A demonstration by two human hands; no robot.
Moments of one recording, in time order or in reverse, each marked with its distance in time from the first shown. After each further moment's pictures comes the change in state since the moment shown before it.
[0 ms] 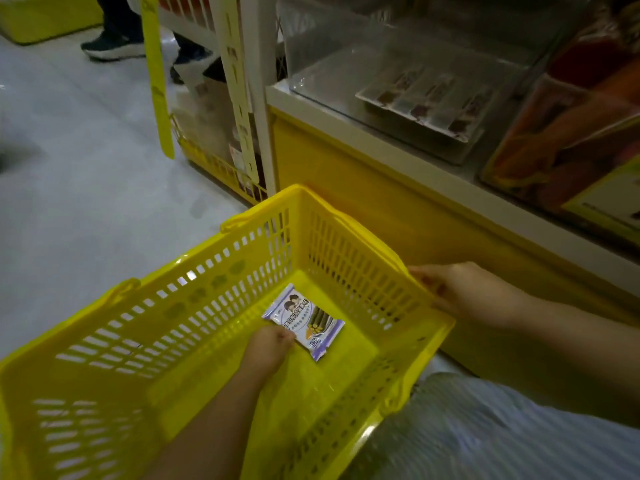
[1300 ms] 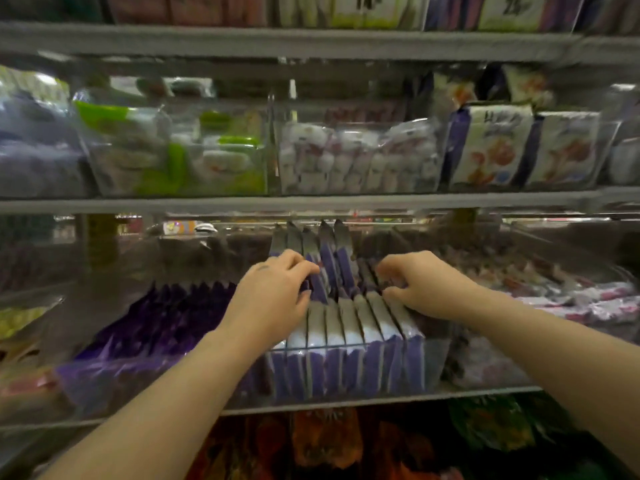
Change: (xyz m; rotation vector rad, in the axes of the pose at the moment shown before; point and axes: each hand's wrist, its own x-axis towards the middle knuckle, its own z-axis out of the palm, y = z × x) left_hand -0.338 0.621 -0.070 0.478 0.689 1.707; right_hand -0.433 0.059 -0.364 -0.272 0.994 0.631
